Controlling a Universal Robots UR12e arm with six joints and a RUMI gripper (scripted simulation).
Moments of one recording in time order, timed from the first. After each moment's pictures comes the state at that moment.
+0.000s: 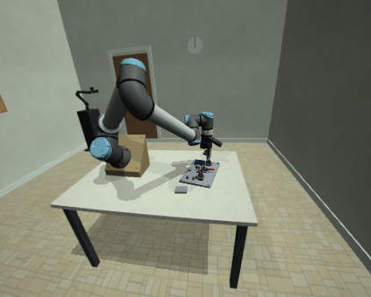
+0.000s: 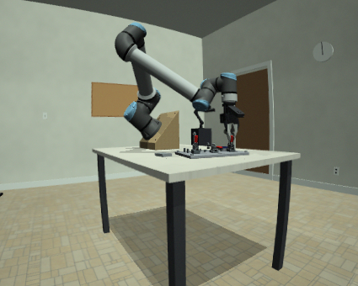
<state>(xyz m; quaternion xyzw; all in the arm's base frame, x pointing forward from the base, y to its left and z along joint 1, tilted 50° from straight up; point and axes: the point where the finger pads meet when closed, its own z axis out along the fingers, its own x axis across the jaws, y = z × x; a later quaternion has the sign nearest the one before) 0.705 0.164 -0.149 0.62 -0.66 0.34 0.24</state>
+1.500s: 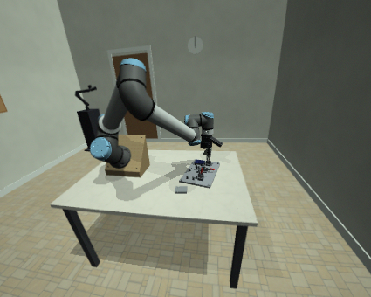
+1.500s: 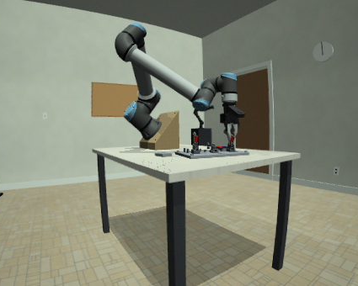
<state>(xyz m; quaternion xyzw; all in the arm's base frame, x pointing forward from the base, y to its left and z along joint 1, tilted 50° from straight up) 0.706 0.164 -0.149 0.62 -0.66 0.34 0.24</state>
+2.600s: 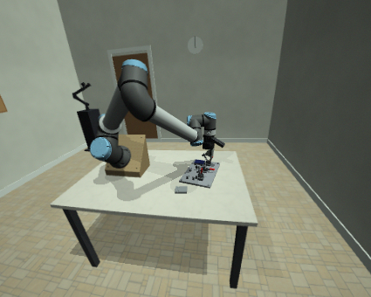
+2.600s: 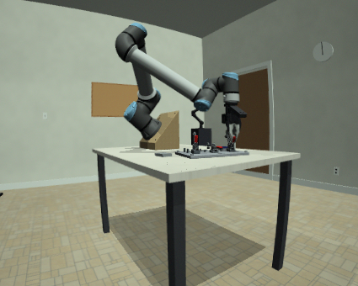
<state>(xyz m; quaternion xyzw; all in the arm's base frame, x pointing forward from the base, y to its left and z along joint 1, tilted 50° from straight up) 0.724 0.162 -0.148 0.62 -0.66 0.34 0.24</state>
